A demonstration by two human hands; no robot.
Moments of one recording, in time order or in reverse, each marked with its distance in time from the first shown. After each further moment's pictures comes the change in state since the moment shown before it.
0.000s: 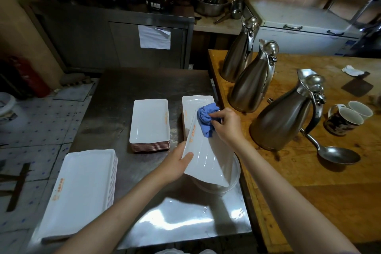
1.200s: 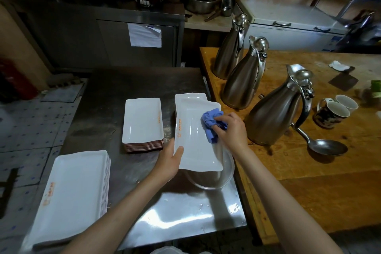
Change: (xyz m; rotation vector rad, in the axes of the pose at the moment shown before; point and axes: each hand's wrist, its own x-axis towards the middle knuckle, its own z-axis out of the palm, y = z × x) left_hand 0.009 -0.015 0.014 -0.120 0.230 0.005; right_hand -0.023 0.033 -0.006 -0.084 0.115 -0.041
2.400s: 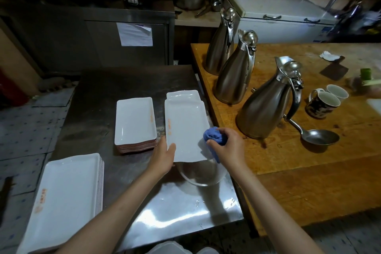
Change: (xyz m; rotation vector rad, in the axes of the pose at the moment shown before) left_hand 0.018 -0.009 0.006 0.148 0.018 -0.040; right_hand -0.054 0.013 -0.002 0.242 0.045 0.177
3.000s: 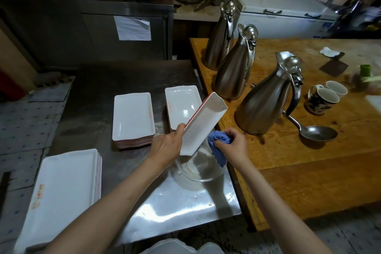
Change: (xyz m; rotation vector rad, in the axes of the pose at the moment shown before) left_hand 0.004 0.023 -0.005 1.042 0.164 0.643; right_hand 0.001 0.016 -0.008 0.188 -0.070 0.188
